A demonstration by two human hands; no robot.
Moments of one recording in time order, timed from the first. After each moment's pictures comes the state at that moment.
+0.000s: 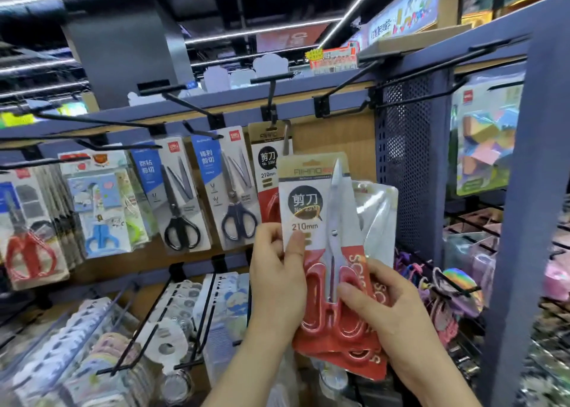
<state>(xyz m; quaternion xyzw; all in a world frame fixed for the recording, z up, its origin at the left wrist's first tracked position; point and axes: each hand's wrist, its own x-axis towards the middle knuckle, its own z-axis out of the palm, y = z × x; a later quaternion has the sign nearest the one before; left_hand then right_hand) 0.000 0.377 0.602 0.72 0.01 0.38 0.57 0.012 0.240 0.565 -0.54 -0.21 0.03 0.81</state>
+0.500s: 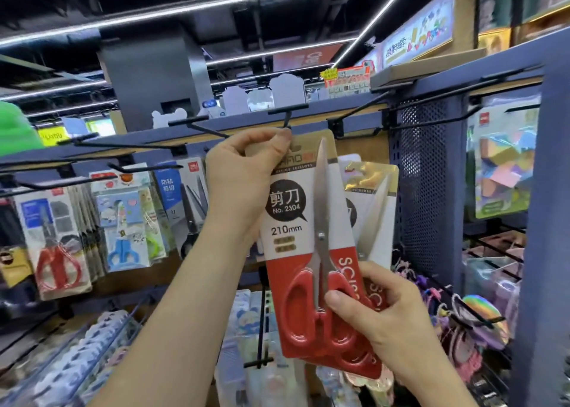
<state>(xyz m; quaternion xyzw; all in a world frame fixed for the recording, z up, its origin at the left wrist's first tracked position) 0.009 0.405 0.742 0.65 -0.07 0.41 0.64 0.010 0.250 0.600 -0.58 -0.30 -0.04 0.75</state>
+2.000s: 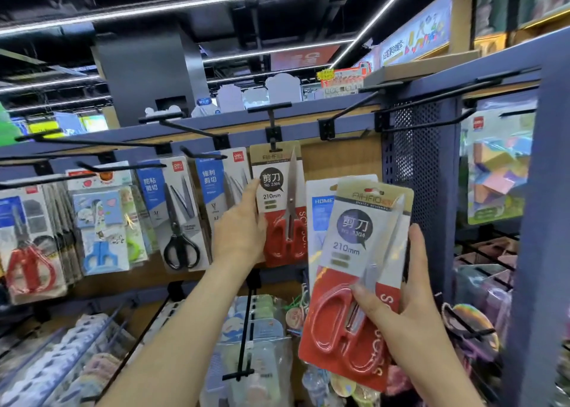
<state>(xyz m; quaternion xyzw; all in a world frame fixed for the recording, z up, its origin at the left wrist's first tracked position) 0.084 0.455 0.660 0.90 0.15 0.38 0.11 0.050 0.226 0.577 -0.62 -0.25 -0.09 0.74</state>
